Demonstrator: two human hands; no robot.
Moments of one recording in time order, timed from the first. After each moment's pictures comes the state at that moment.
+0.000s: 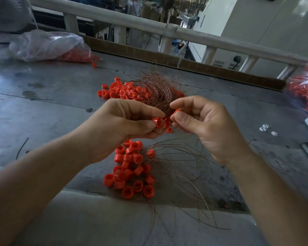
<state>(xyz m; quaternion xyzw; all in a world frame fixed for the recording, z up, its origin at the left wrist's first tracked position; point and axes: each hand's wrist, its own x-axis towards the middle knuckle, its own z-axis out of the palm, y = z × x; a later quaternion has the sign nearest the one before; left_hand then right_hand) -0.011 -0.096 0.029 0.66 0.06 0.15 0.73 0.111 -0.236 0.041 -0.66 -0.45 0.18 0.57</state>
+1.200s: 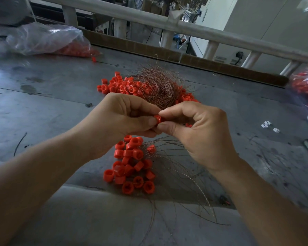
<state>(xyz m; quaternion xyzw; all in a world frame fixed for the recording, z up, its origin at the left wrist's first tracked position) -0.011 -0.099 0.026 0.70 0.07 0.18 0.69 0.093 -0.226 0.025 -0.68 -0.53 -0.03 0.50</state>
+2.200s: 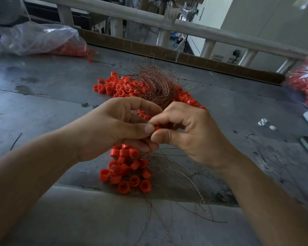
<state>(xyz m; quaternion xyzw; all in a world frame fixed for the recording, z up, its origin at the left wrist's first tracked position) -0.016 -0.094 0.026 0.67 0.02 0.06 0.74 0.094 -0.233 0.036 -0.67 -0.61 0.07 0.42</state>
